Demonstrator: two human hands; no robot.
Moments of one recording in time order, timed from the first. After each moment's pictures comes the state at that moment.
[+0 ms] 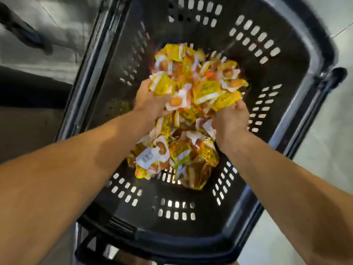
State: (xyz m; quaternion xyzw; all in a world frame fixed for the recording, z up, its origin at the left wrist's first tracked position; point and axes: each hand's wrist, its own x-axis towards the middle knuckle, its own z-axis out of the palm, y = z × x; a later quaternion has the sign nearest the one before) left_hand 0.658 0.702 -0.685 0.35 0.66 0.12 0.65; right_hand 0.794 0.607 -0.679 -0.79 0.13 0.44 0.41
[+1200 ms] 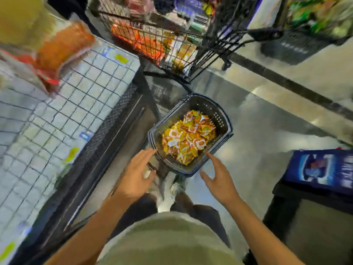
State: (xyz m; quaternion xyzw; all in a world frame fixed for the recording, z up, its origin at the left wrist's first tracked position) left_hand 0.489 0.446 -0.159 0.68 0.61 0.10 0.39; right_hand 0.769 0.419 -0.176 -0.71 -0.51 0.47 0.13
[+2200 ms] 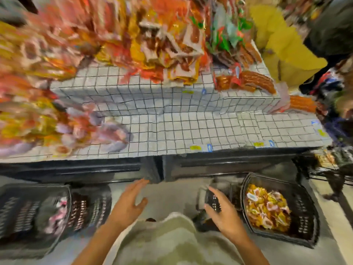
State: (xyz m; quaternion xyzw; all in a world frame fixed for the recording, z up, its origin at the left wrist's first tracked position) left_hand 0.229 -0.049 -0.078 0.31 0.86 0.28 0.28; right_hand 0.450 0.200 -0.055 -0.38 -0.79 0.47 -0.07
